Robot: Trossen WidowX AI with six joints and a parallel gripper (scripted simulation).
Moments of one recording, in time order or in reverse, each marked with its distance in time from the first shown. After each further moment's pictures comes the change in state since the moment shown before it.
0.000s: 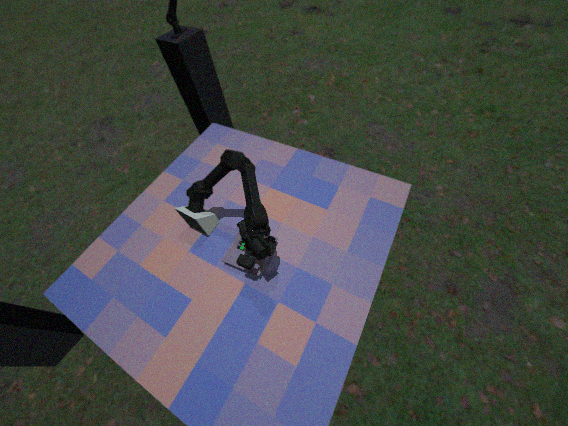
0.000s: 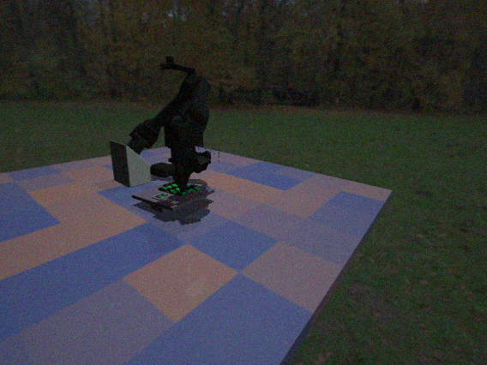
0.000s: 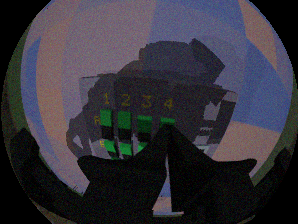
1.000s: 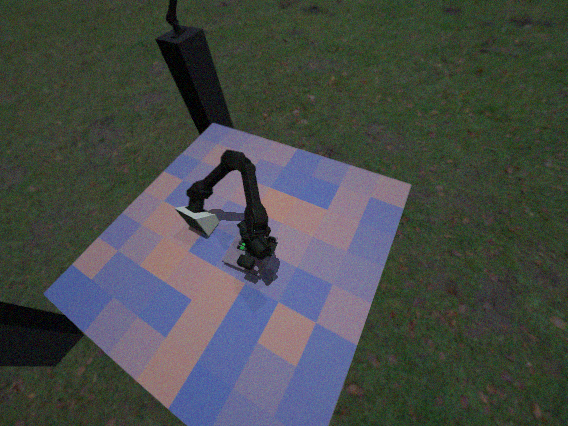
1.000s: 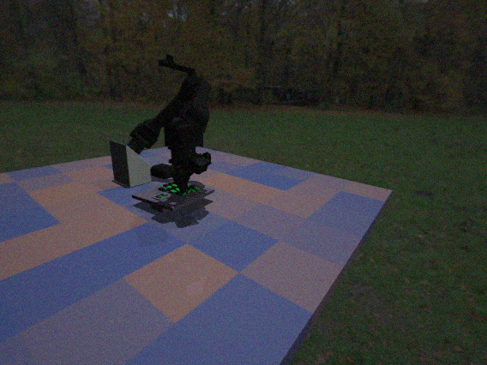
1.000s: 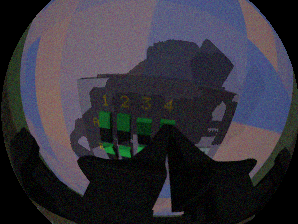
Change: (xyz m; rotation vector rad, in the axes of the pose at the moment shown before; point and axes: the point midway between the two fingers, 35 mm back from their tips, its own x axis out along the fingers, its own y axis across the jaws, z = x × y) arm 0.004 0.000 0.001 -0.001 -0.002 0.000
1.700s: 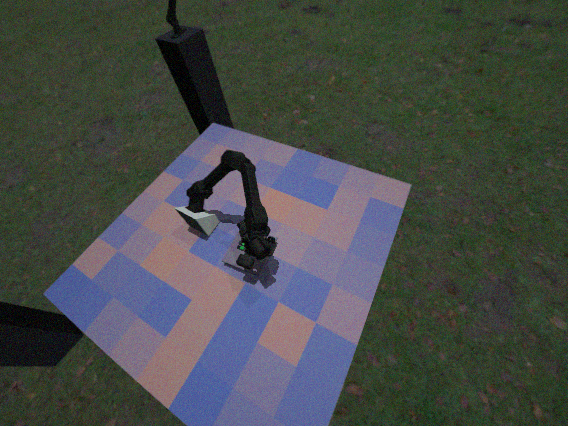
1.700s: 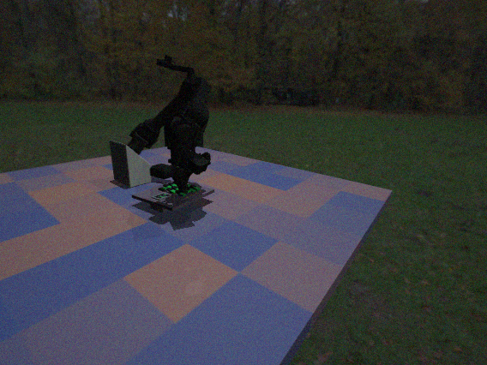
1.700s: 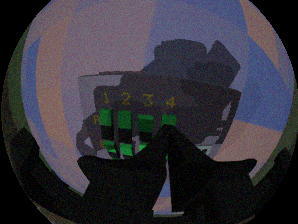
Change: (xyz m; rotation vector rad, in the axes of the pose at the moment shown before) arm -0.001 0.001 -0.003 0.007 0.010 0.008
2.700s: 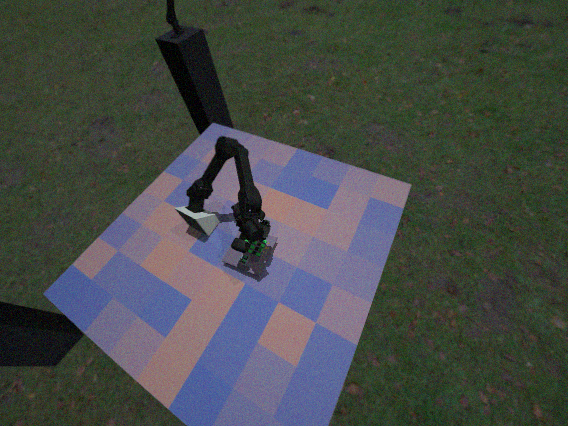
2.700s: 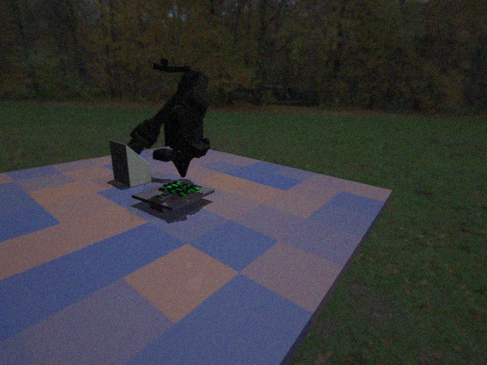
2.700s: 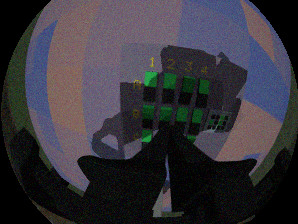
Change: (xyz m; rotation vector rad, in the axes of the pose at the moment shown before) arm -0.031 0.041 -0.038 -0.010 -0.009 -0.008
